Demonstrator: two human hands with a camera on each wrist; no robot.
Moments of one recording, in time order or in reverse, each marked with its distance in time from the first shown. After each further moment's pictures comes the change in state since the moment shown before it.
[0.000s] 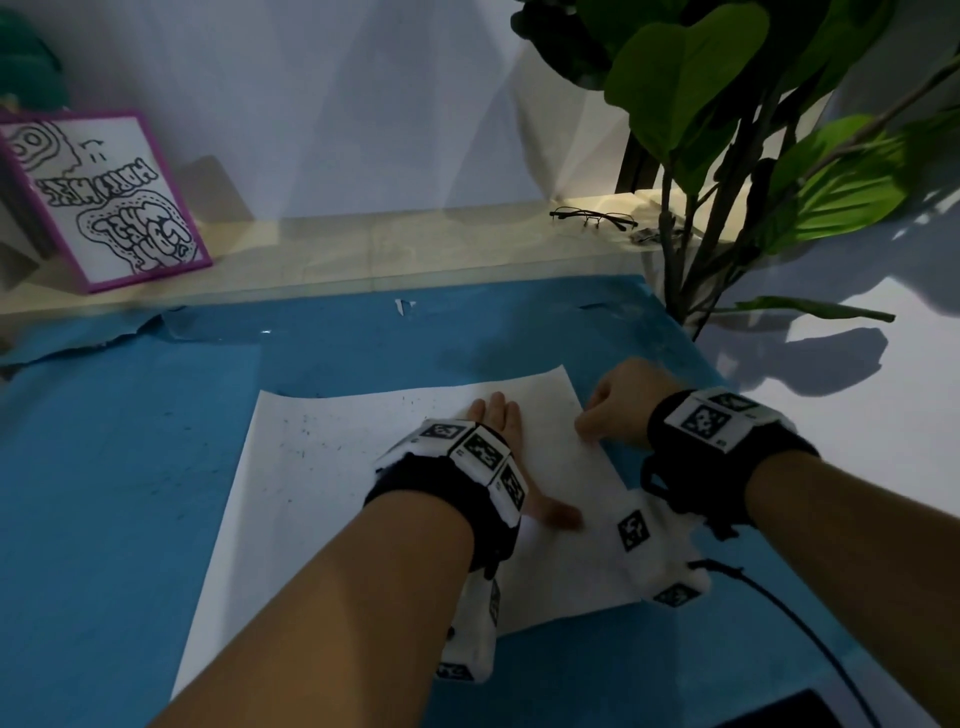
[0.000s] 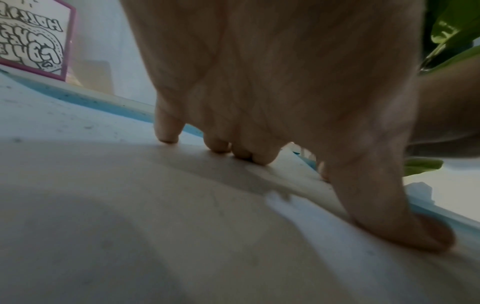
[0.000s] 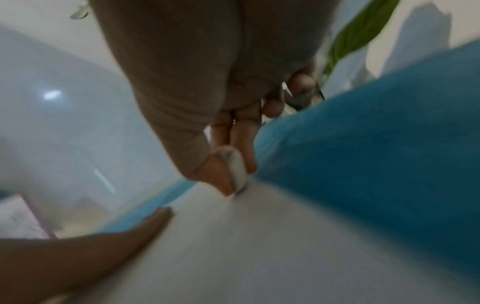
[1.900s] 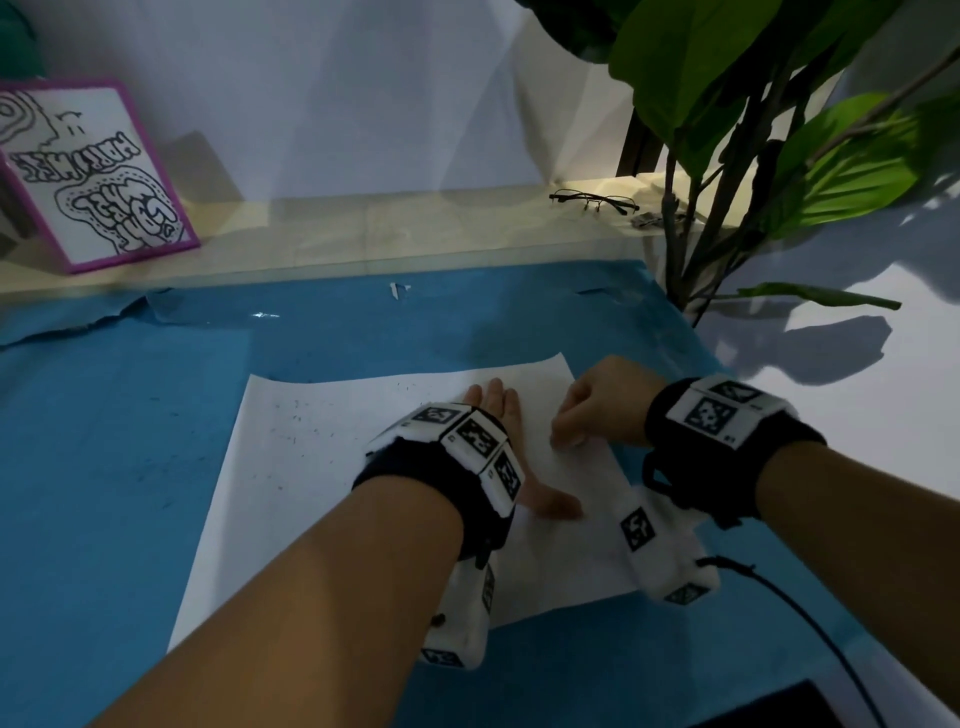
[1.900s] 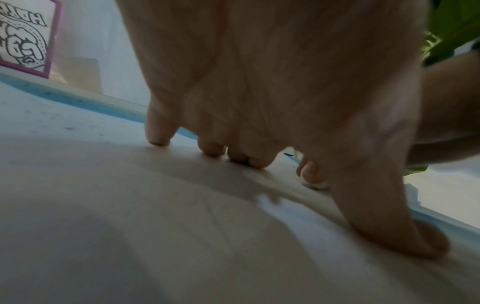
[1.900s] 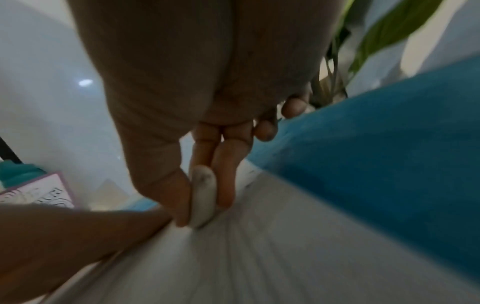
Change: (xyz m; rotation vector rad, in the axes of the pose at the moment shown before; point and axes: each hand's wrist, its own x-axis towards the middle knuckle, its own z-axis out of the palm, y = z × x) left_hand 0.001 0.002 0.002 0.046 0.011 -0.001; right_hand -0.008 -0.014 0.007 0.037 -0.145 -0.145
